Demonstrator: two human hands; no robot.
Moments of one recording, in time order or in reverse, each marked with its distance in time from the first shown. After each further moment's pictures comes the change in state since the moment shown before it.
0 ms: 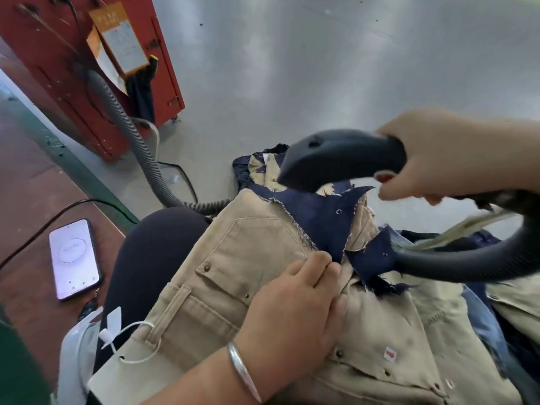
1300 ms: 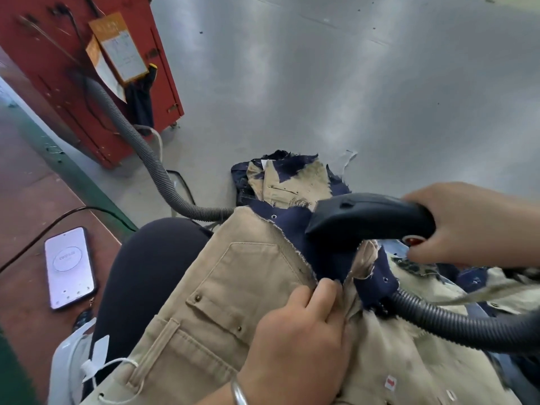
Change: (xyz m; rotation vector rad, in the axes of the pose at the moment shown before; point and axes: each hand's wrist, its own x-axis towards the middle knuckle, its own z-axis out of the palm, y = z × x) left_hand -0.004 0.020 0.013 0.237 0.121 -0.037; right_hand -0.032 0.042 0.034 -0.013 -0.138 0.082
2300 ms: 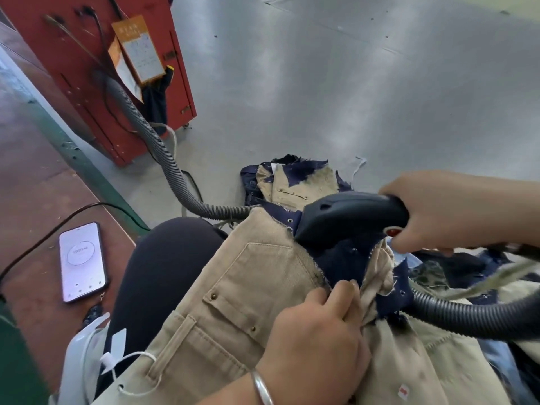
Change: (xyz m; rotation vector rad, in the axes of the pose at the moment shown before) left_hand 0.004 -0.002 0.002 -0.017 -0.053 -0.001; right_hand 0.026 -0.037 -0.019 -0.069 -0.109 -0.075
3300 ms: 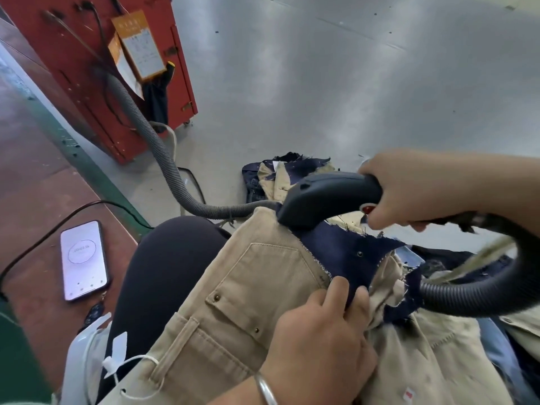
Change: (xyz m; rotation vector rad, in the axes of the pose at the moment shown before) left_hand 0.000 0.000 0.002 -0.058 -0.071 -0.061; right_hand 0.033 -0.016 -0.010 0.050 0.010 -0.043
